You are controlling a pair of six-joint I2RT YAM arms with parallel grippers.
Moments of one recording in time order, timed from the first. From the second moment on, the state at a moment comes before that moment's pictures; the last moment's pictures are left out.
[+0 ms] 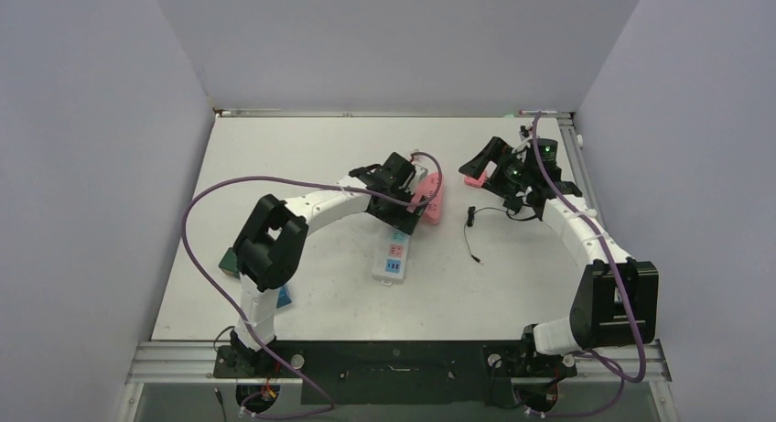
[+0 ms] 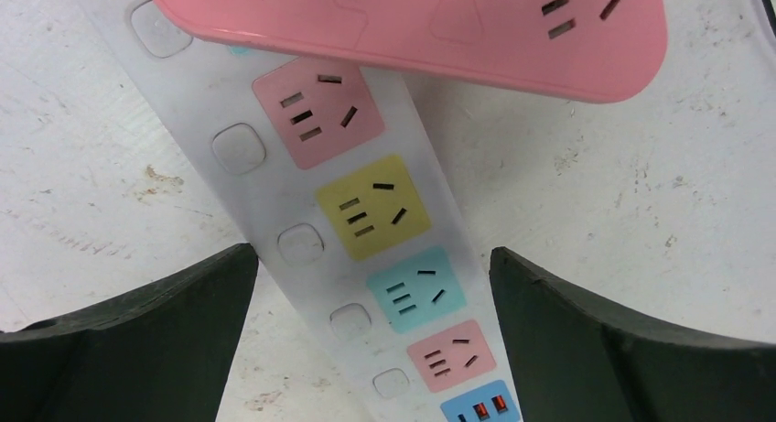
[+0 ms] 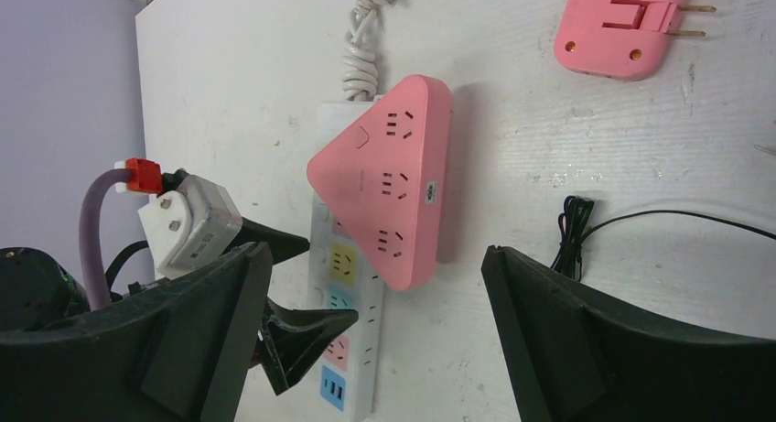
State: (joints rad) left arm -0.74 2.01 1.53 -0.60 0.03 -0.19; right arm 0.06 1.41 1.00 -0.20 -0.42 0.62
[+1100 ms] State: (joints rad) left arm -0.59 1.89 1.28 -0.65 -0.04 0.43; right arm 0.15 1.45 1.07 -0.20 -0.33 0.58
